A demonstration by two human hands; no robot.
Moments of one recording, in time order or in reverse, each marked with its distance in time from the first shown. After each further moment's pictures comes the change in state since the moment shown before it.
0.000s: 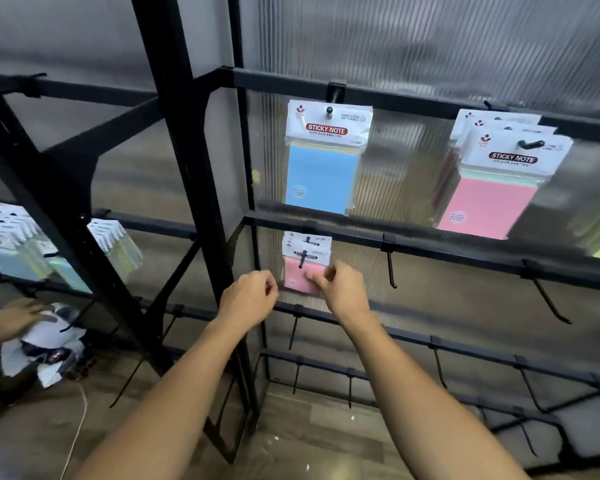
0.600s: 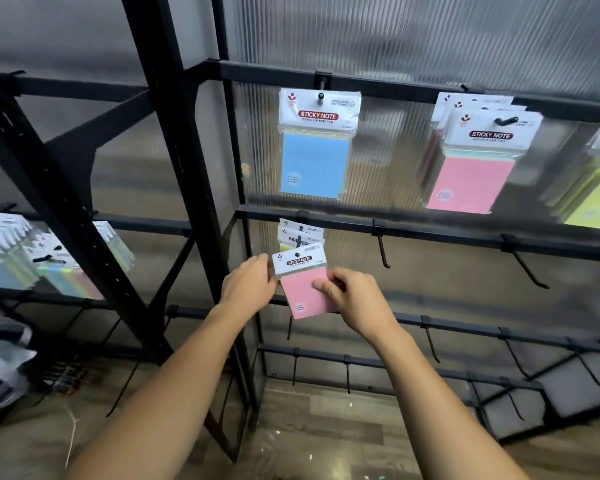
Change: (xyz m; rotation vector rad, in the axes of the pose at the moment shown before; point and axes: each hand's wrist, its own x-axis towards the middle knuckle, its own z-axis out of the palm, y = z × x) left_hand 0.004 0.006 -0.004 0.107 -0.012 0.118; right_hand -0.062 0.007 -0.036 -0.043 -0.071 -0.240
